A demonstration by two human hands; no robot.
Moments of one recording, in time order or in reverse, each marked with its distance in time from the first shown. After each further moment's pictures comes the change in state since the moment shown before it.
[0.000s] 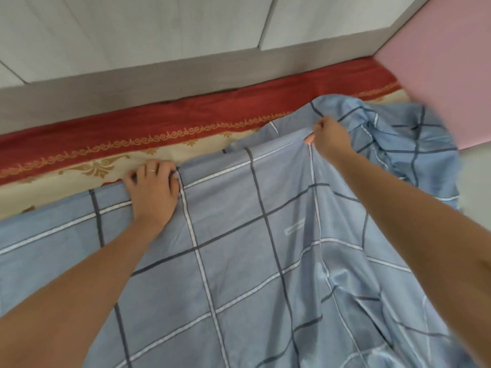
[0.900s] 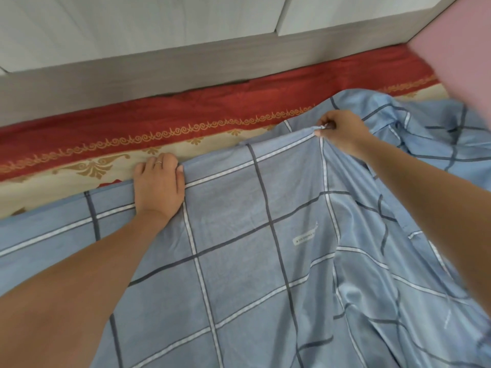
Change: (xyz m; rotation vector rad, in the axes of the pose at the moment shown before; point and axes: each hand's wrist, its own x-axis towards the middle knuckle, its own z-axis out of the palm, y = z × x) left_hand 0.019 0.001 0.018 0.068 -0.032 0.092; right_hand 0.052 0.013 0.011 -0.132 -0.148 -0.260
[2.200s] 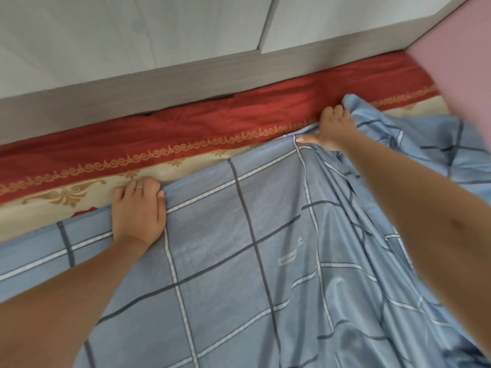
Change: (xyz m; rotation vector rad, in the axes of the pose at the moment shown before) left_hand 0.009 0.003 0.001 0.029 -0.108 0.008; right_hand 0.072 0.018 -0.002 -0.455 -0.081 0.083
